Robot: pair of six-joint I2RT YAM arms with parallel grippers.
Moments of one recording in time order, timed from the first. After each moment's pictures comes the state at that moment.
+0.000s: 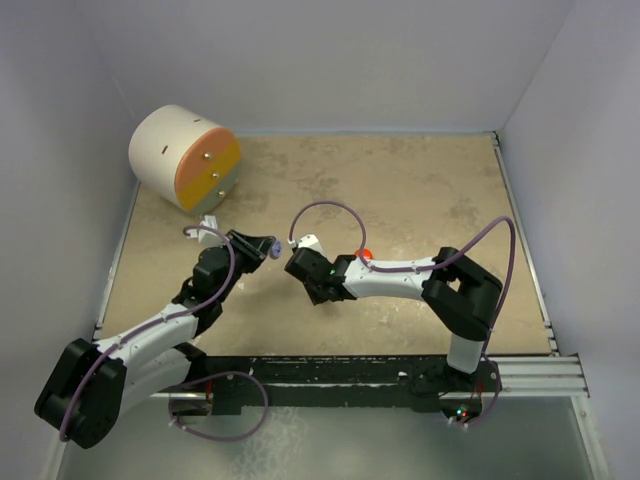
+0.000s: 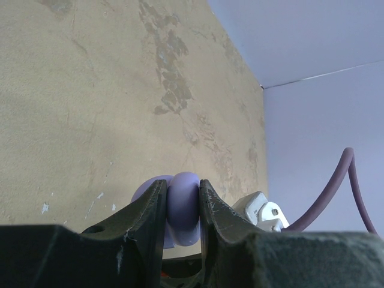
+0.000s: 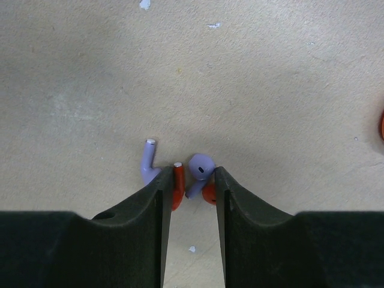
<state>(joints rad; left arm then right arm) -0.49 0.99 0.26 0.51 -0.15 -1.10 1.09 1.81 1.11 -0.42 0.38 0.48</state>
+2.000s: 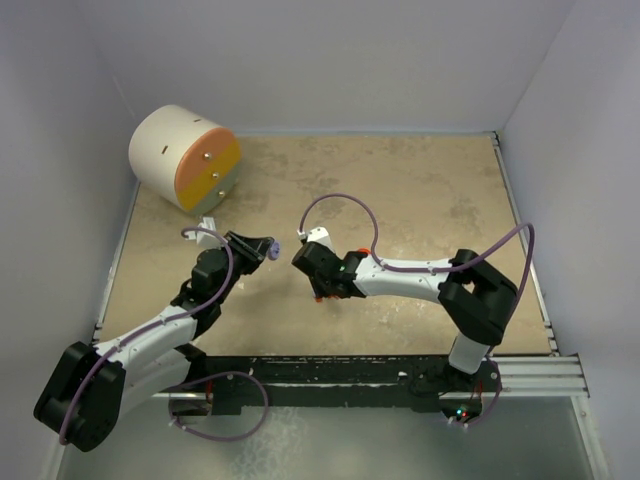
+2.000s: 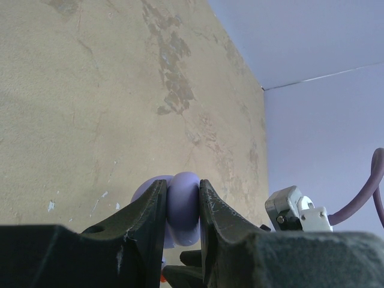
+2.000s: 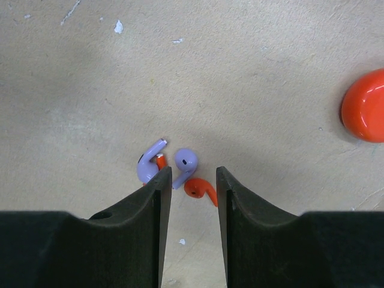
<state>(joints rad) -0.48 0.98 0.25 0.51 -0.15 -1.10 1.05 1.73 1.08 -0.42 0.41 0.53</state>
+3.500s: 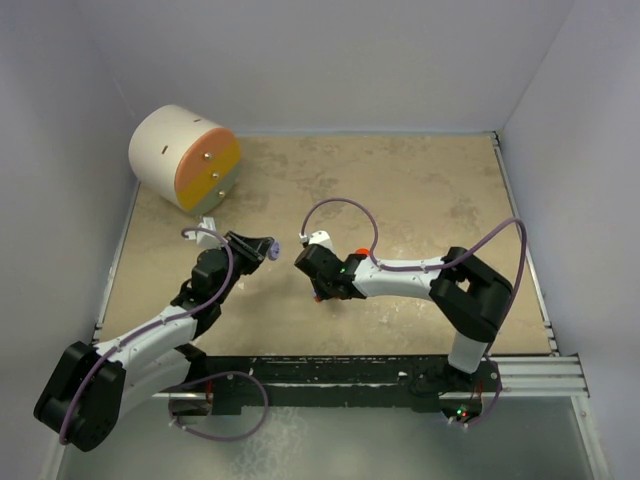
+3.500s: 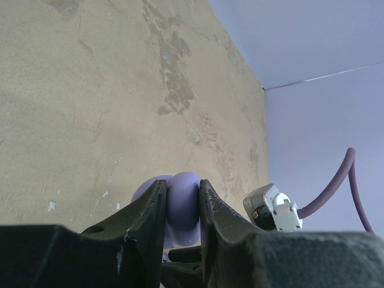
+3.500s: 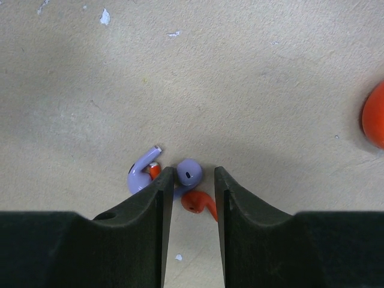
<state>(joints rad) -0.48 0.98 0.25 0.51 -0.15 -1.10 1.03 1.77 1.03 -0.35 0.38 0.51</state>
